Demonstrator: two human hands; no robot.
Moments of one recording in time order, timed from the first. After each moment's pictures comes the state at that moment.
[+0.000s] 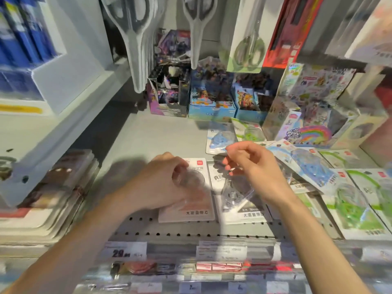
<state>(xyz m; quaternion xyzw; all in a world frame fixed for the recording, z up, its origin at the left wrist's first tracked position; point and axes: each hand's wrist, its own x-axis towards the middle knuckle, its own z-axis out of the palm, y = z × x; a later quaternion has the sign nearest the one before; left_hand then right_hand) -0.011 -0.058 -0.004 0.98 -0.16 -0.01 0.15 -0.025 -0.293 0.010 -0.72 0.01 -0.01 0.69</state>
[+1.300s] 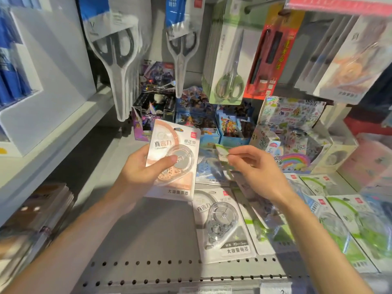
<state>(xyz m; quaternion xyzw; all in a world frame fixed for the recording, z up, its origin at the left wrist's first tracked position) 0.043 -0.072 0.012 0.66 -0.09 0.00 0.75 0.025 -0.345 0.039 -0.86 -0.02 -0.09 0.50</state>
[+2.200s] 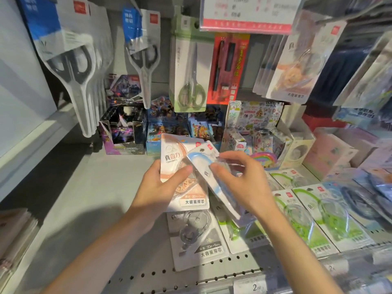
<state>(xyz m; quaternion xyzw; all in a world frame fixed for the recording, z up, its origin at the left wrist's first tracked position) 0.026 -0.159 0.013 0.62 -0.11 -0.04 0.78 -0.012 -0.360 0.042 -0.87 0.03 -0.24 0.43</state>
